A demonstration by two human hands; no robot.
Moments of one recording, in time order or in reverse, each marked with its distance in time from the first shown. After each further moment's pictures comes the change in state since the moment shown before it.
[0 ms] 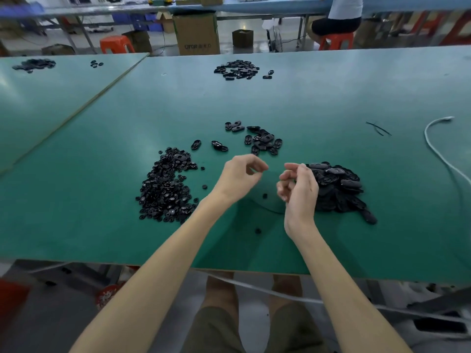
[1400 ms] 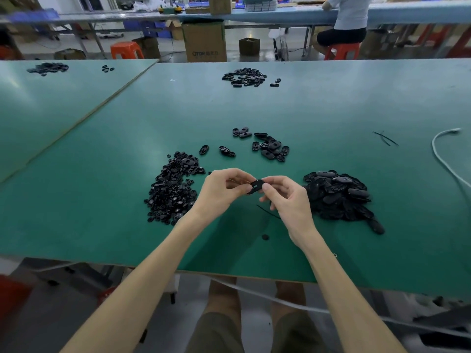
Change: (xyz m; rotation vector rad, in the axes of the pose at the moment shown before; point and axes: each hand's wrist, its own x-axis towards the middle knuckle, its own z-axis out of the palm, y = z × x) left_hand -0.041 -0.014 -0.040 -0.202 0.021 -0.008; right_hand -0.004 0.004 -0.001 -0.376 -0.363 -0.062
